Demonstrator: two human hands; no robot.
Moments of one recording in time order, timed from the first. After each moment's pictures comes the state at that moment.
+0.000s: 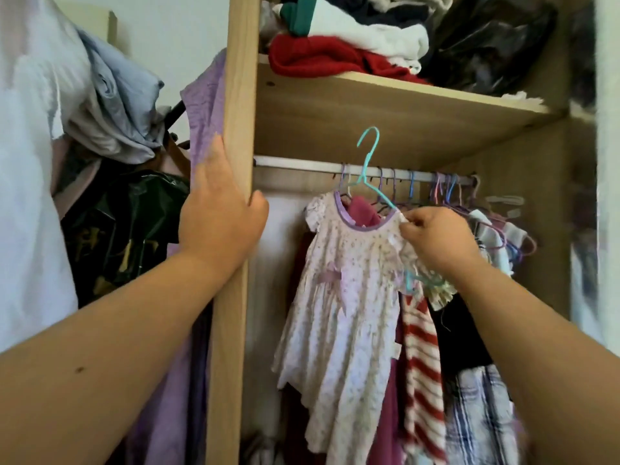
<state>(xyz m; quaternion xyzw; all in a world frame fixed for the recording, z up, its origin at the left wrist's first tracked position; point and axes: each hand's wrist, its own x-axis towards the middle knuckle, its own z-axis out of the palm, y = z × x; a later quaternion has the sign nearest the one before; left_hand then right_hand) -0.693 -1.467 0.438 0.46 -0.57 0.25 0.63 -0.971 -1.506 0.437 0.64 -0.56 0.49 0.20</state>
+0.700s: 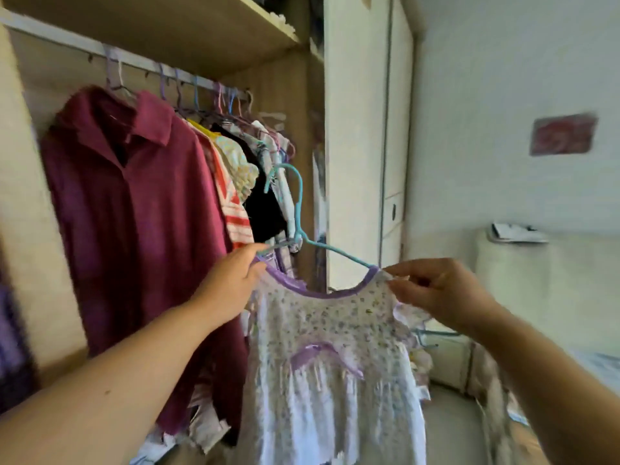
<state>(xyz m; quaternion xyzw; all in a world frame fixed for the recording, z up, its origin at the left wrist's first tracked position) -0.829 -1.485 0.237 0.13 -0.90 -0.18 0.39 -0.974 -1.205 0.243 0.51 -0.74 0.43 0.11</state>
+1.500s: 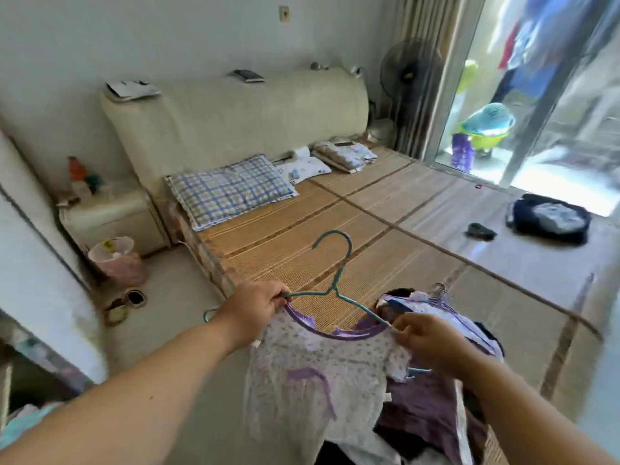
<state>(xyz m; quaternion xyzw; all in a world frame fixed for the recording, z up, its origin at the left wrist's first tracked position) -0.743 -1.127 -0.005 -0.41 -0.87 -0.26 -0.07 -0.551 -0.875 -0.032 -0.20 -0.92 0.33 -0.01</state>
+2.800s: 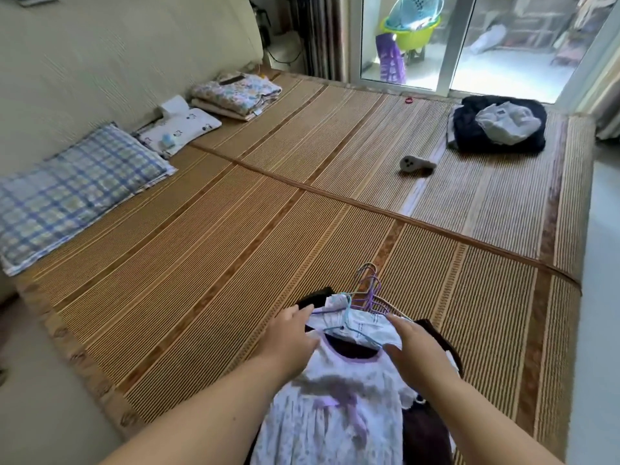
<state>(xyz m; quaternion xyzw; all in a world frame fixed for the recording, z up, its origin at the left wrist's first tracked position) -0.767 -0.639 -0.273 -0.37 -0.88 -0.11 -0.28 -0.584 -0.500 -0.301 -0.43 -0.85 0.32 -0.04</state>
